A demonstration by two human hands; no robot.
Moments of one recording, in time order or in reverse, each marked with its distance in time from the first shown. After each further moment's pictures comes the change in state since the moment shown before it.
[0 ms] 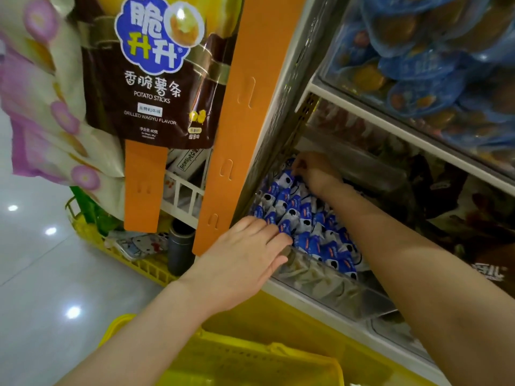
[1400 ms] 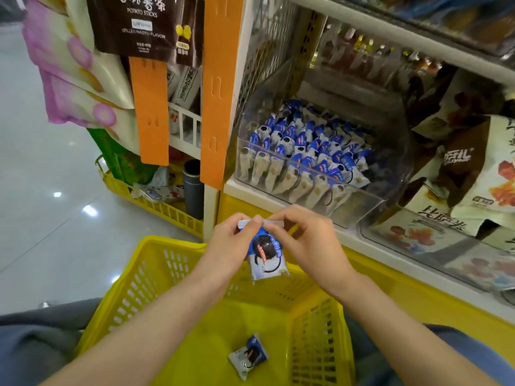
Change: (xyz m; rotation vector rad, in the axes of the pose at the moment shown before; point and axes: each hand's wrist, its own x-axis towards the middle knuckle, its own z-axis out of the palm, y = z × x) left_hand -0.073 0.092 0.035 -1.250 0.201 -0.957; right_hand -0.282 -0.011 0.047 0.496 0.052 -0.300
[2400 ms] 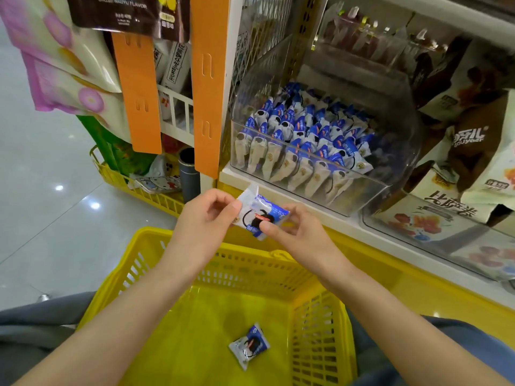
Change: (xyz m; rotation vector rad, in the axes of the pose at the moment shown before) left_hand 0.010 -0.007 -0.025 0.149 0.117 0.223; right_hand -0.007 0.007 0.009 0.370 -0.138 0.556
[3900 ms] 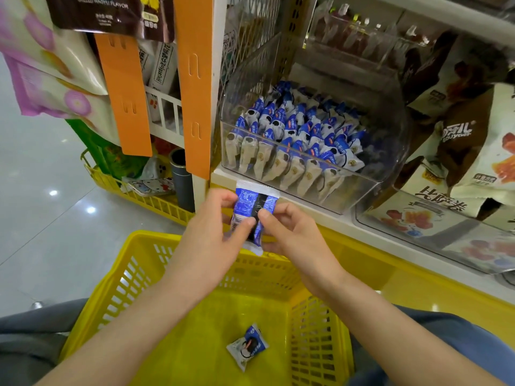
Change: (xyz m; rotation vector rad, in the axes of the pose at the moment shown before) left_hand -0.011 -0.005 0.015 0.289 -0.037 0.227; right_hand -0.011 -0.011 0.007 0.417 0.012 -0.021
